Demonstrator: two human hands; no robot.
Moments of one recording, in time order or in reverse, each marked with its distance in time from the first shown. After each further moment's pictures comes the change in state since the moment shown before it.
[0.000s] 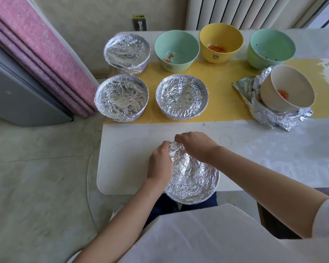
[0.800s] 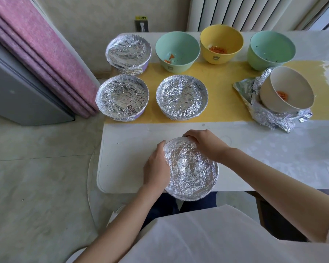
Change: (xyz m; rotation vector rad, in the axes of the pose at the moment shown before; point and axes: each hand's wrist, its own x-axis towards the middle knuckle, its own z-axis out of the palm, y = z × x) left_hand -0.014 -0.006 -0.004 0.014 -0.075 -0.123; right_hand -0.015 0.025 0.004 0.396 0.080 0.141
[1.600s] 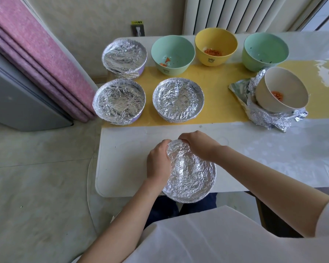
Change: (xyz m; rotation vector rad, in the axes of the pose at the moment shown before) left_hand 0.015 0.017 0.001 -0.119 0.134 0.118; right_hand 0.011 -0.004 0.003 -0.137 -0.064 0.012
